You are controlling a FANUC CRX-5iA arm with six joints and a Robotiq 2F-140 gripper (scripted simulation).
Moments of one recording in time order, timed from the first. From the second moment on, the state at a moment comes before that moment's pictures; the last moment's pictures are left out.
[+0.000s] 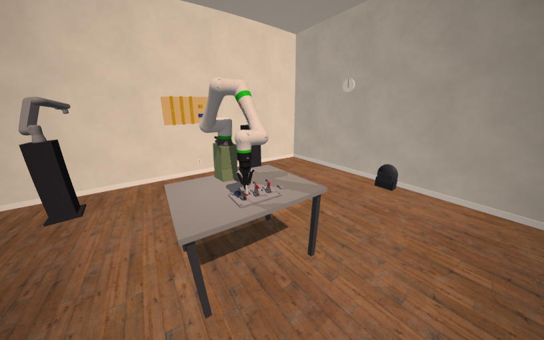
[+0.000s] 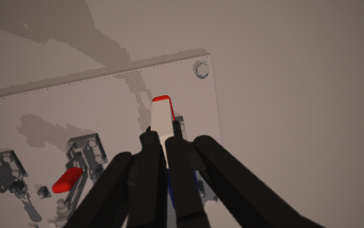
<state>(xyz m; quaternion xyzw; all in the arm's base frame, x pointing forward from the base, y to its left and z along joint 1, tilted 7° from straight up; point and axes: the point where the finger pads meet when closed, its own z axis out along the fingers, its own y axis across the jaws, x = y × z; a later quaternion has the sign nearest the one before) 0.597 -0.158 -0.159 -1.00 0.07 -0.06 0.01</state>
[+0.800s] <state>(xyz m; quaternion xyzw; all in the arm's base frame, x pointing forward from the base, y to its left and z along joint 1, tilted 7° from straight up) 0.598 -0.158 -0.162 -1.00 0.07 -0.06 0.01</state>
